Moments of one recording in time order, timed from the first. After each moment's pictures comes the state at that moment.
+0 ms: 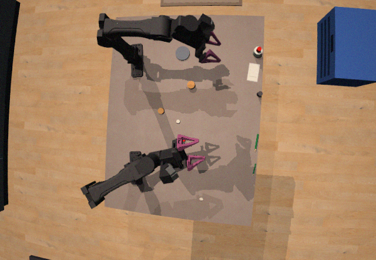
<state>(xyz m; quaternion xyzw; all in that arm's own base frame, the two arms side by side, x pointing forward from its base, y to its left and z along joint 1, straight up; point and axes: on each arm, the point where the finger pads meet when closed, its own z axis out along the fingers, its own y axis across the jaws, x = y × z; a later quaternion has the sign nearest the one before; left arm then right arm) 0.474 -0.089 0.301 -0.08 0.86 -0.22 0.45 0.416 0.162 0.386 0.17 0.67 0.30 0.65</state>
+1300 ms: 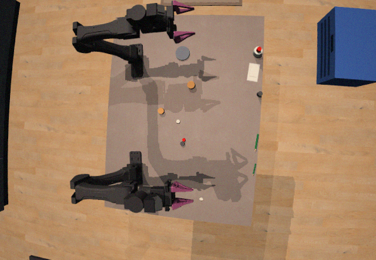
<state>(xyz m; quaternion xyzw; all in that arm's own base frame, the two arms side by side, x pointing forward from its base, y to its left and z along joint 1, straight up) 0.380 0.000 0.408 0.00 0.71 0.00 0.71 0.379 -0.001 0.409 0.00 0.71 0.00 0.71</state>
